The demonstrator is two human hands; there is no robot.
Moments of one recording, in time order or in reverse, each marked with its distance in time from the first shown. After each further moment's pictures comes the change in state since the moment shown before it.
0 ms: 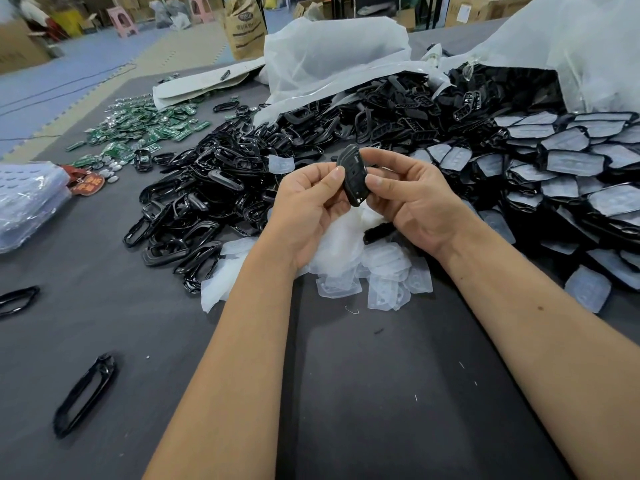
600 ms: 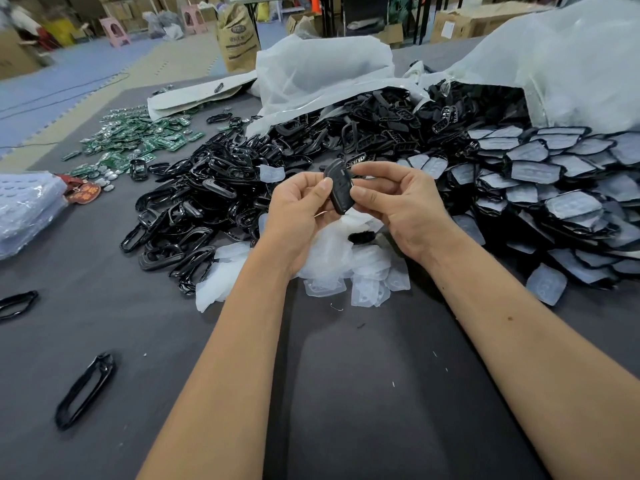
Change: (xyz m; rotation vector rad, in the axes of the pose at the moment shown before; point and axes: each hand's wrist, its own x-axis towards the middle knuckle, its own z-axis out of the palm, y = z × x) left_hand -0.006 -0.001 0.009 0.075 0.066 0.028; right_hand -0.018 -0.007 0.007 -0.229 0.152 -0.145
